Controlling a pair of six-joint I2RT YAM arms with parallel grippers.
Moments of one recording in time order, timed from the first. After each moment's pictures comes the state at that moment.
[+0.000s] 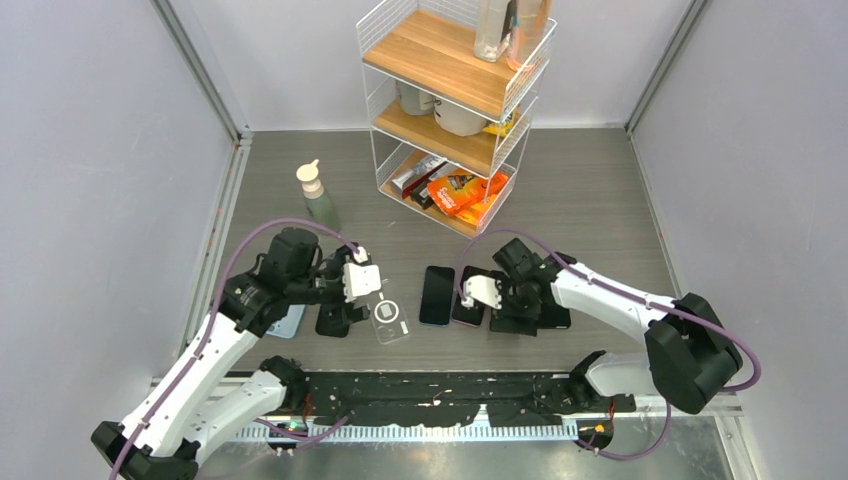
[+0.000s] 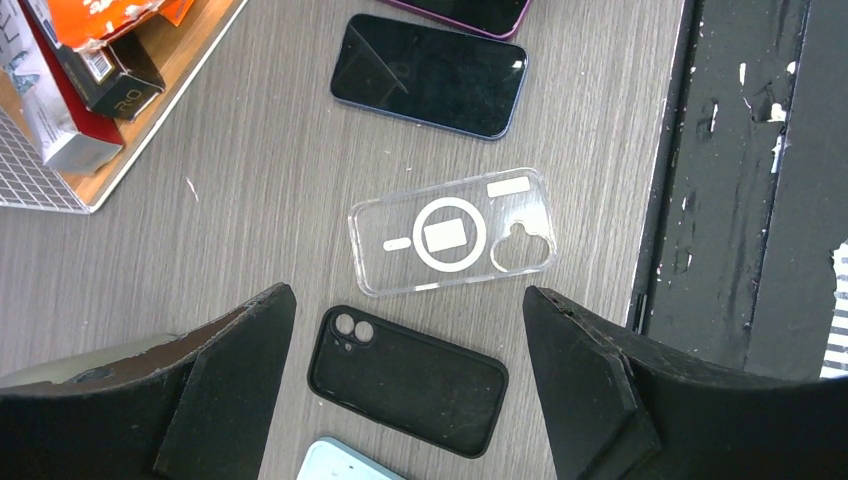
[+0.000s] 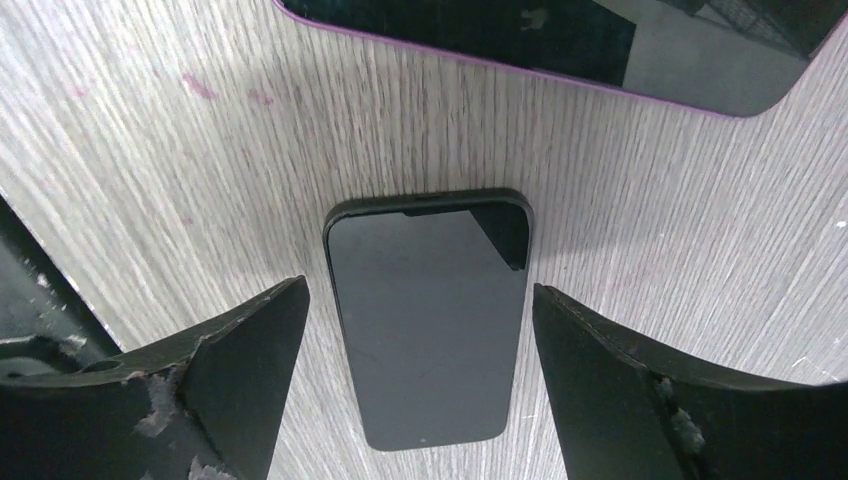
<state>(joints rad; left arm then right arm) -0.54 0.79 0.88 -0.84 0.52 0.76 0.62 1.30 0.71 -0.74 -0.11 -0.87</state>
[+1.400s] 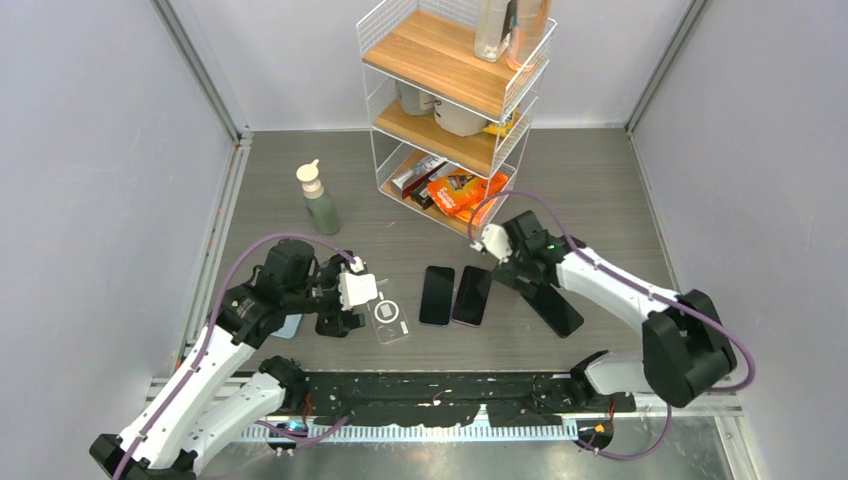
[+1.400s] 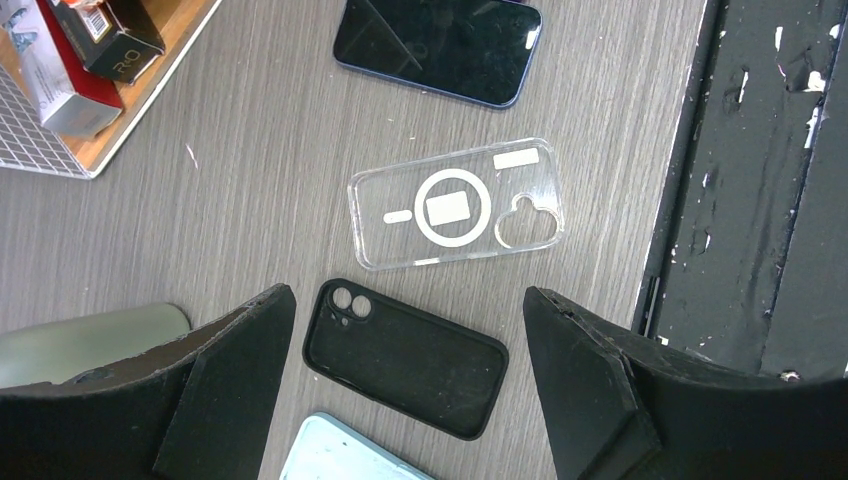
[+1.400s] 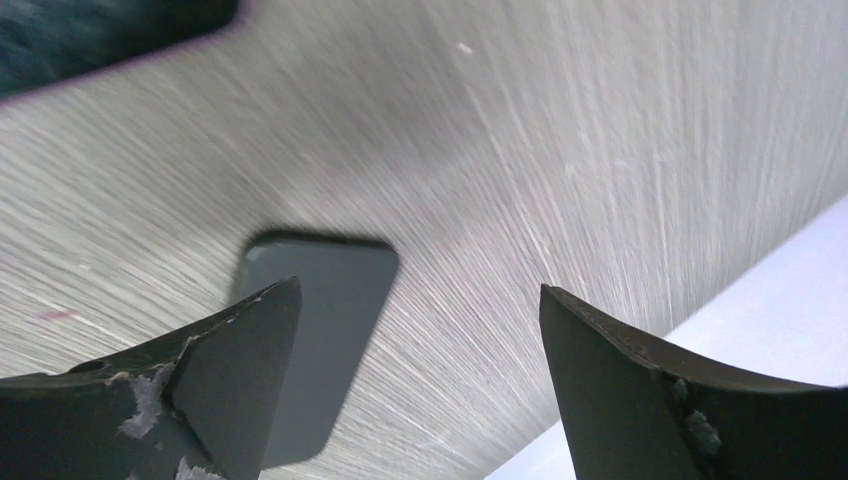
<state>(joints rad) -0.54 0.71 0.81 -0.84 0.46 0.77 0.54 1.36 0.79 -0.53 0.26 -0.65</state>
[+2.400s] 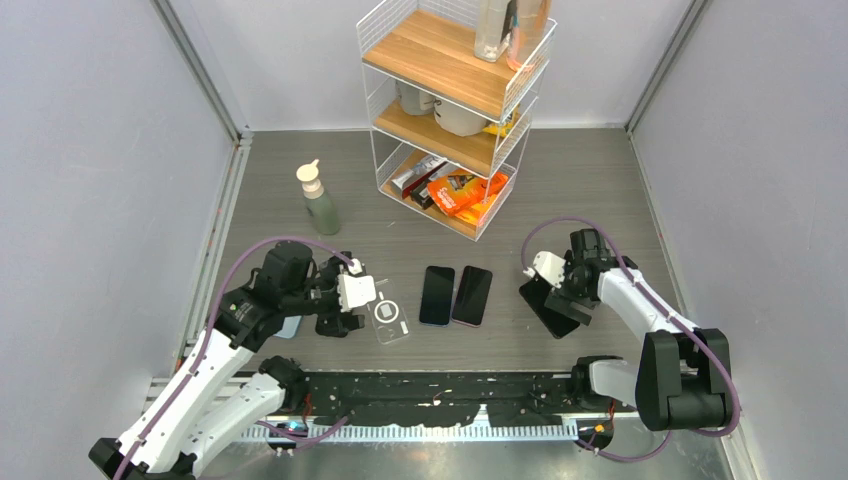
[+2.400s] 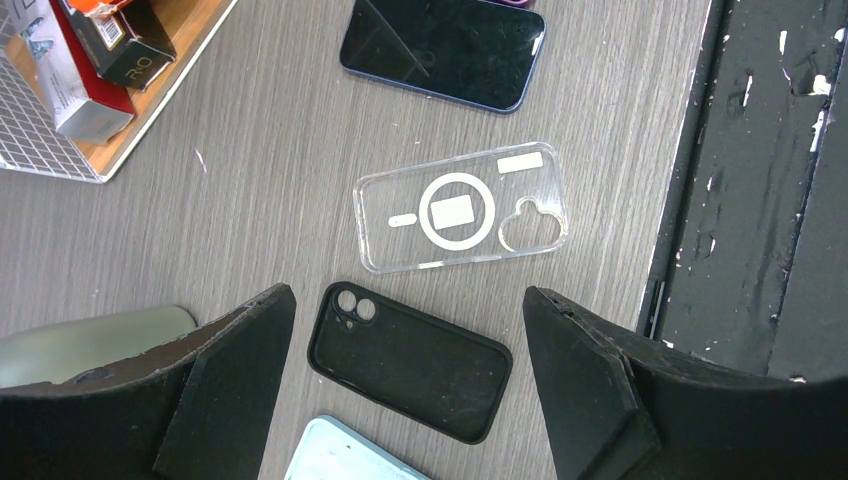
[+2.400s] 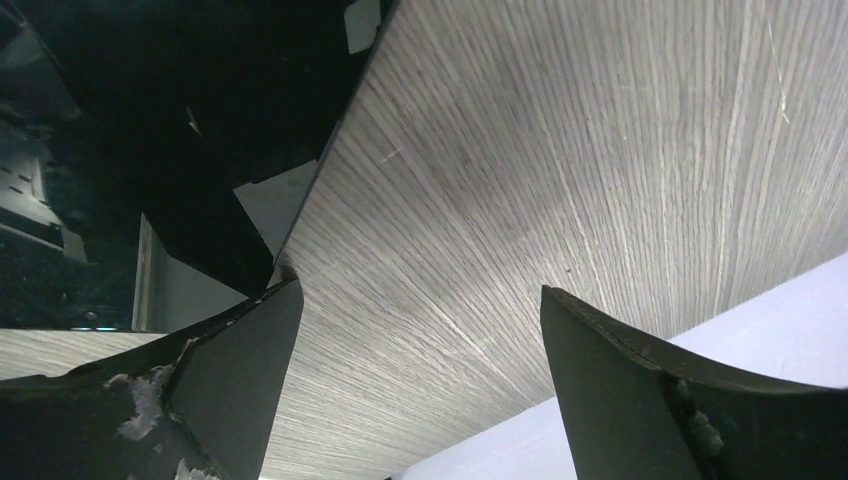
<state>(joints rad) -0.54 0.69 0.79 -0.83 0.46 0.76 0.04 1.19 0.57 -0.62 0.10 -1.06</state>
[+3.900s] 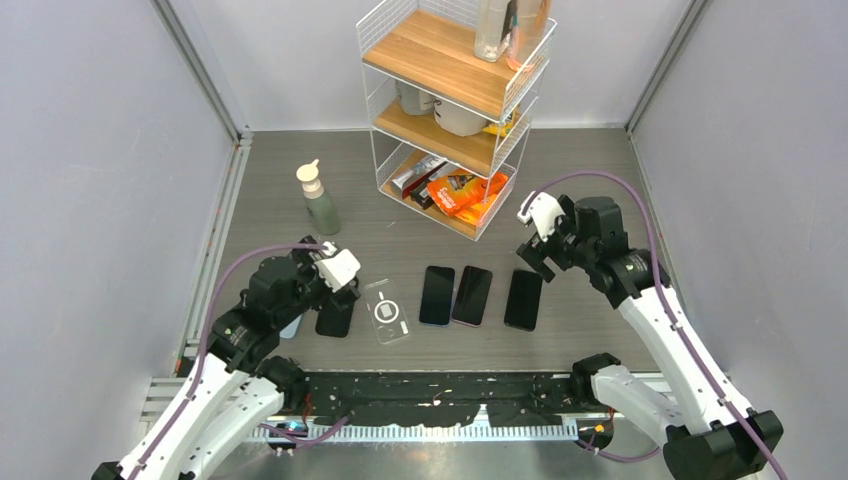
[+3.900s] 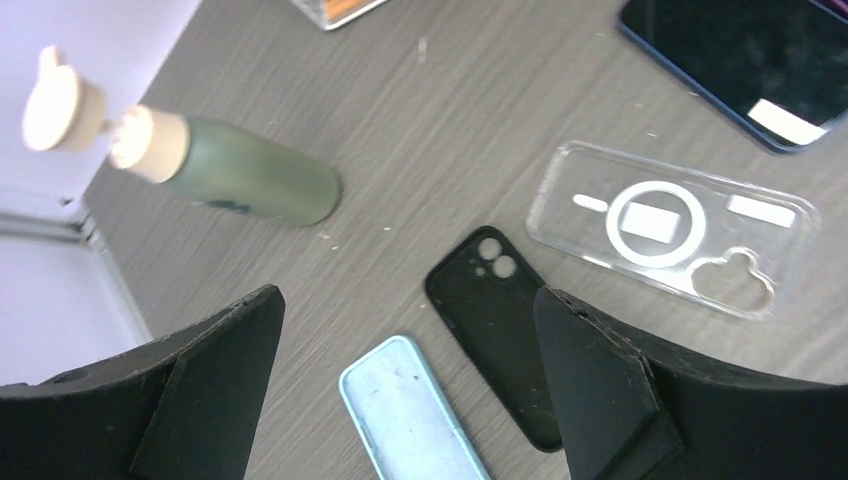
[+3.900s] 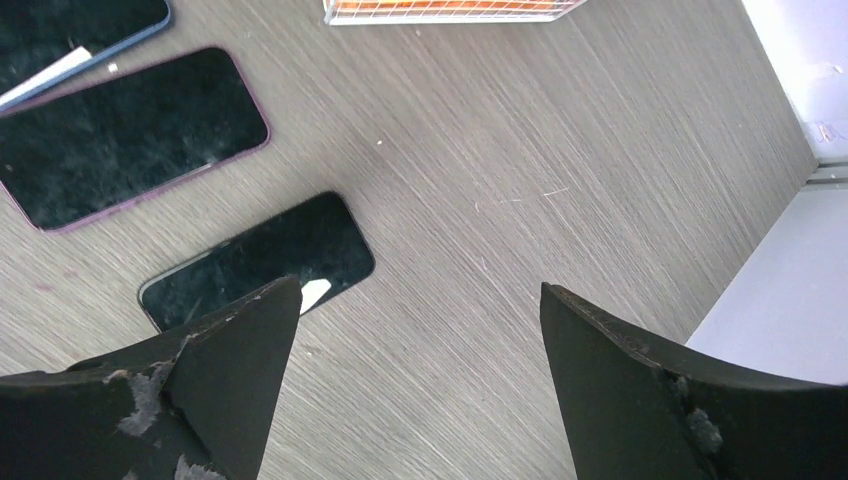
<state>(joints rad) -0.53 0.54 0.65 -0.60 0.04 0.54 0.29 0.90 0.90 -0.68 -0.14 -0.63</state>
